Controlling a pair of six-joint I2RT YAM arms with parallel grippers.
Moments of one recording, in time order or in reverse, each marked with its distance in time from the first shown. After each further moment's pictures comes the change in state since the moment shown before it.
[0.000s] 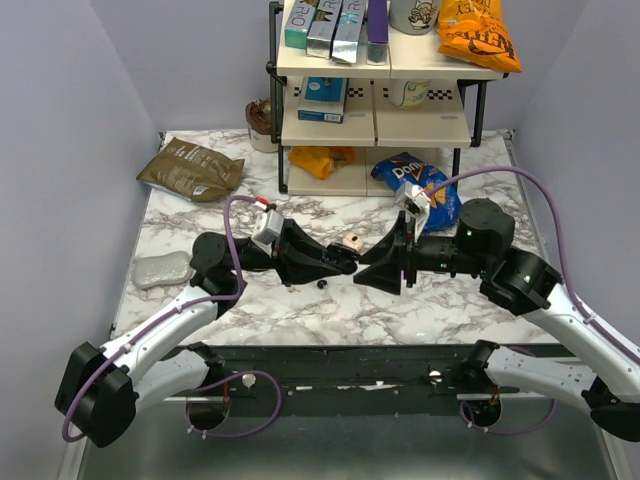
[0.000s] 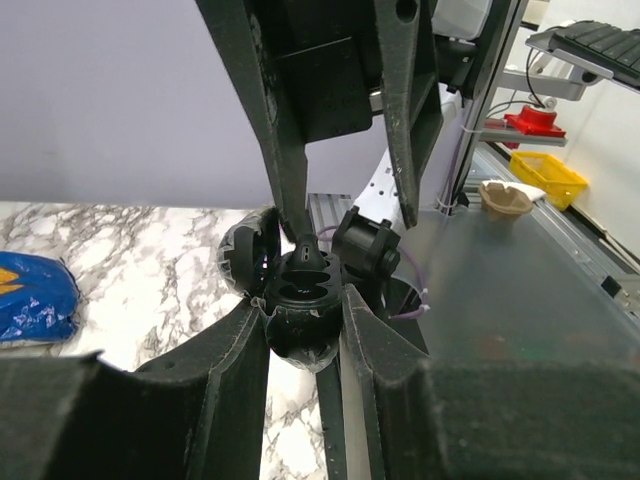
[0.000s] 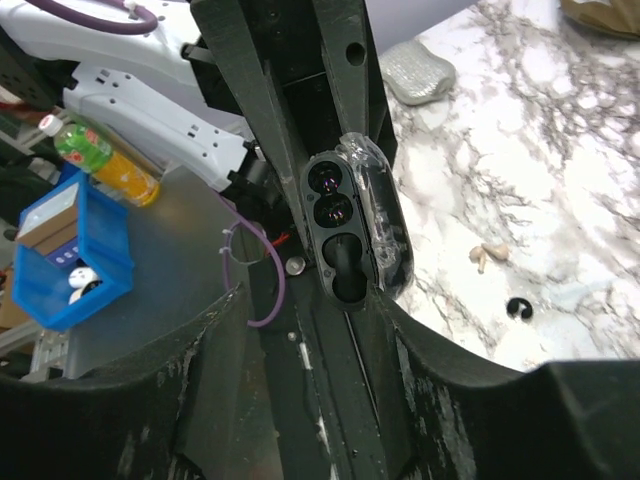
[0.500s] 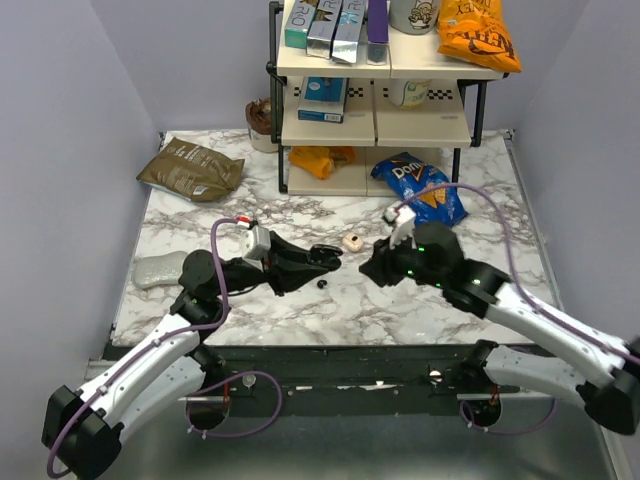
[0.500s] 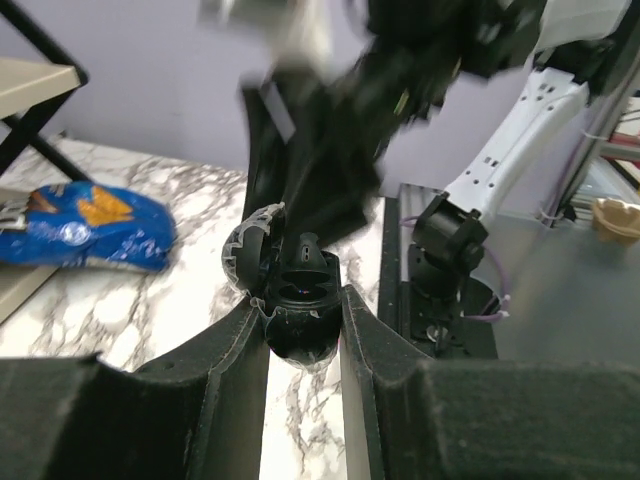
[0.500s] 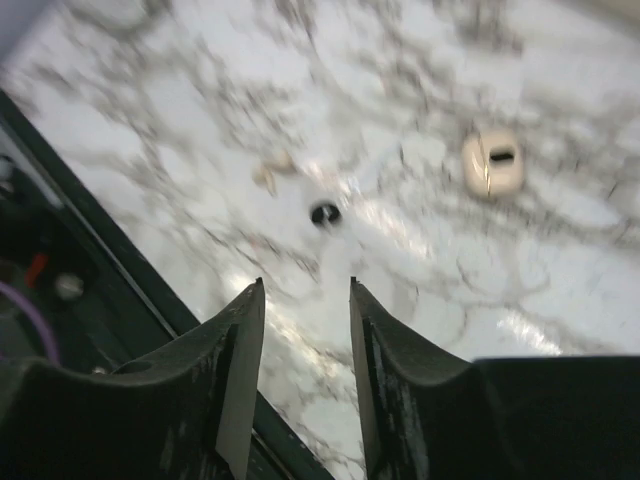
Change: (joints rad) left arm -0.002 -0.235 -0.114 -0.309 -0.243 0.209; right arm -0.013 -0.020 -0.286 0.080 0.457 -0.025
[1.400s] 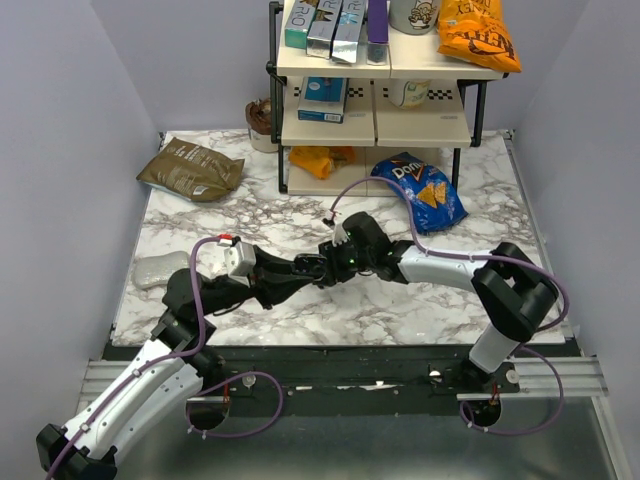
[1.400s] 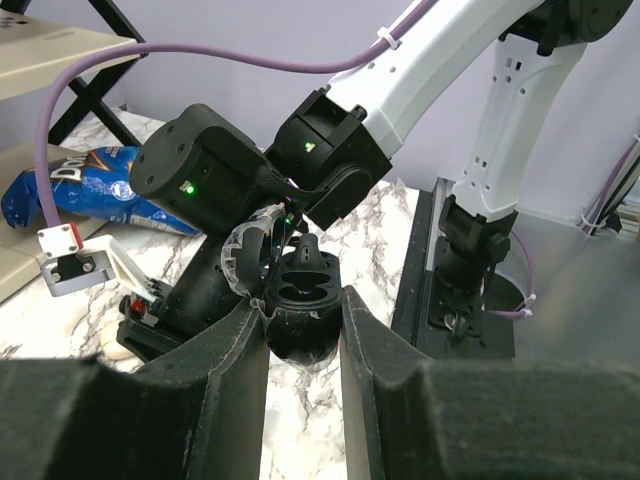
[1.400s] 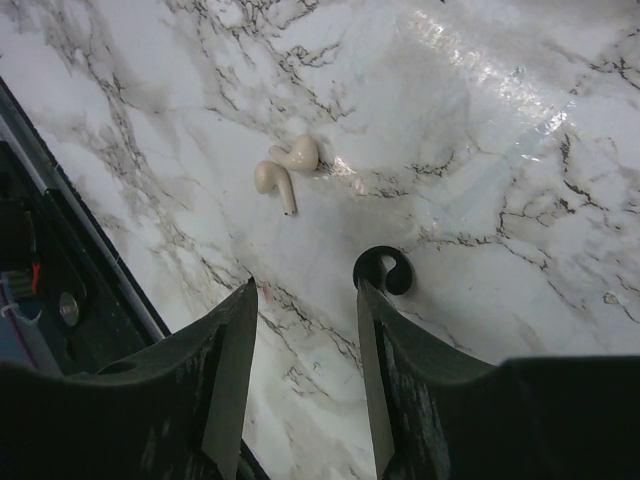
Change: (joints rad) left arm -0.005 -0.272 -0.061 -0.285 -0.140 0.050; right arm -0.003 0.781 0.085 0.365 -0.255 0.167
